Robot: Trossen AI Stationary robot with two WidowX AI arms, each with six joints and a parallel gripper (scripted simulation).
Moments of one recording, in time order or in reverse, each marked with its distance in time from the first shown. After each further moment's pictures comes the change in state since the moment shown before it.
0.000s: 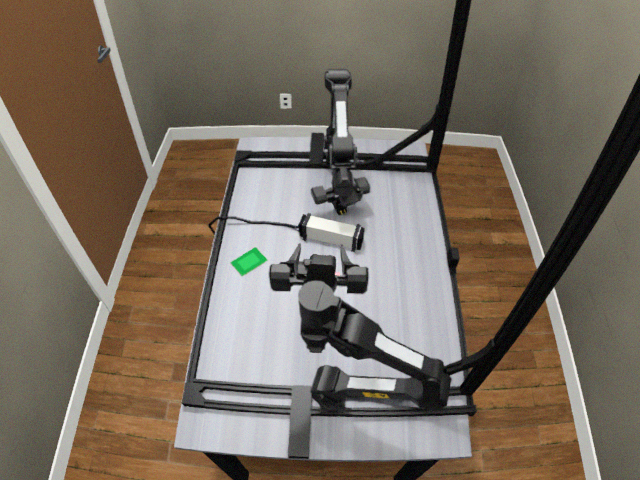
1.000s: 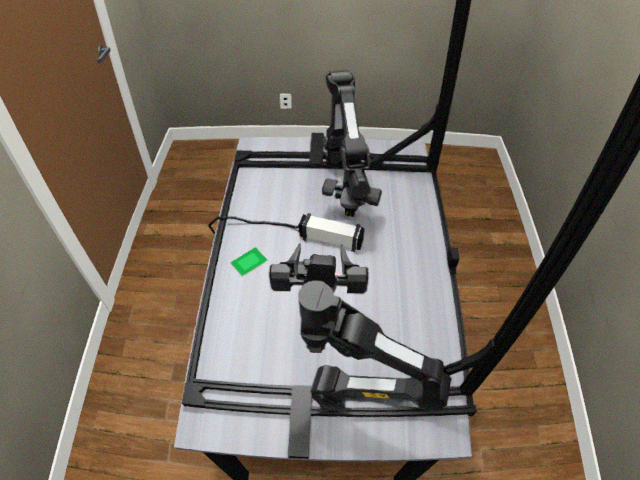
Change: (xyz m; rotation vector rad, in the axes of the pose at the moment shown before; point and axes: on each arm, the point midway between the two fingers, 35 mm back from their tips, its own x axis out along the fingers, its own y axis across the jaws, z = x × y) left arm 0.000 0.000 0.000 0.000 0.000 0.000; right arm -0.002 0.030 0.018 0.571 0.001 -0.001
